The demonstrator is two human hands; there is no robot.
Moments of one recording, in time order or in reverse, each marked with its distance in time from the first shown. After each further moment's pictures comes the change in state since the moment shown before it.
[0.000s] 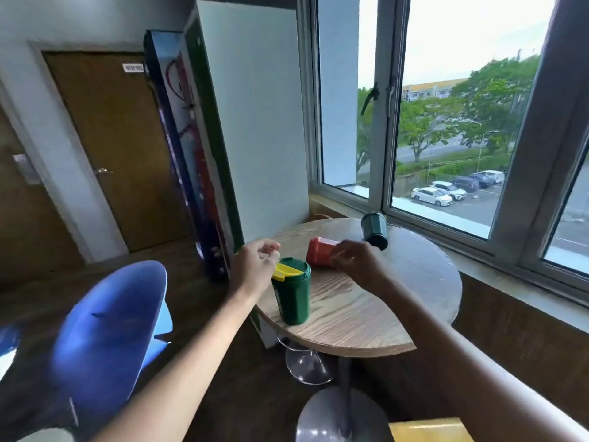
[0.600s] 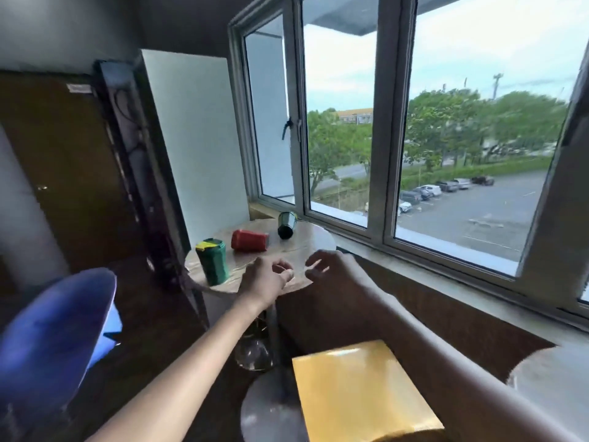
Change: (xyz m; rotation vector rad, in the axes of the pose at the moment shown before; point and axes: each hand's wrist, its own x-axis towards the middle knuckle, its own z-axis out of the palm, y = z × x) left_hand -0.265 0.185 0.044 0.057 -0.312 0.104; right_hand -0.280 -0.022 -0.188 -0.084 -0.020 0.083
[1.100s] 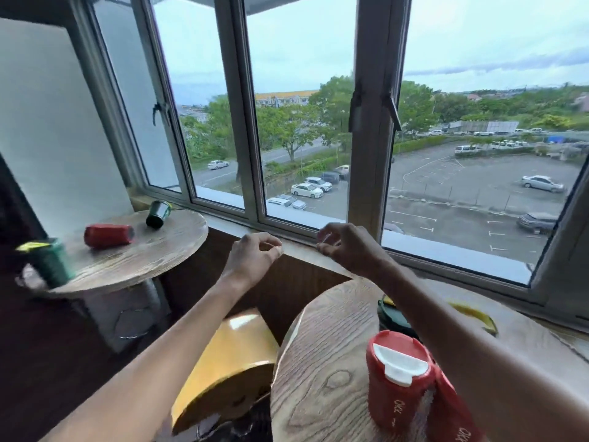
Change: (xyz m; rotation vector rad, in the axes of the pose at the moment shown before) left_hand -0.110 0.241 0.200 -0.078 -0.184 0.243; right_hand -0.213 0.158 -0.278 -0.239 0.230 0.128
